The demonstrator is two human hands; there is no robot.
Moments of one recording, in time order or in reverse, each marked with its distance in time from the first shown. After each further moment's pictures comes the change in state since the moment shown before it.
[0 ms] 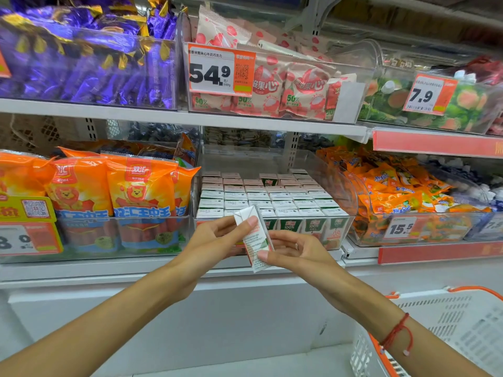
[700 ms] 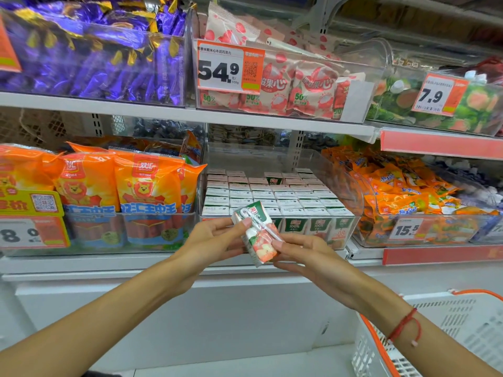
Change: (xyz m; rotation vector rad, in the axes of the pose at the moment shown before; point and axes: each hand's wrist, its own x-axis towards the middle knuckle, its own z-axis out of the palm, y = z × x) left_hand 0.003 -0.004 -0.011 -0.022 0.034 -0.116; right_hand 0.003 0.002 -0.006 0.157 -0.089 0.138
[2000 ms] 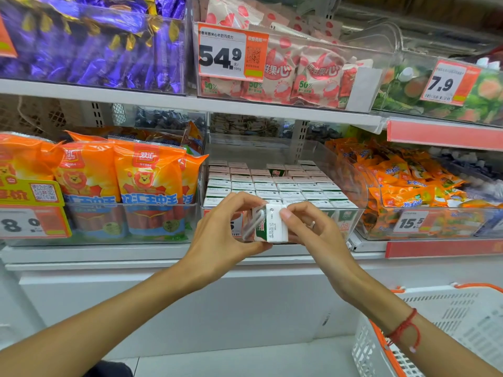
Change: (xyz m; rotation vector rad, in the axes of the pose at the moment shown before) left_hand -0.008 -0.002 0.008 0.623 0.090 0.574; right_hand 0.002 0.003 0.007 -0.139 0.262 -0.392
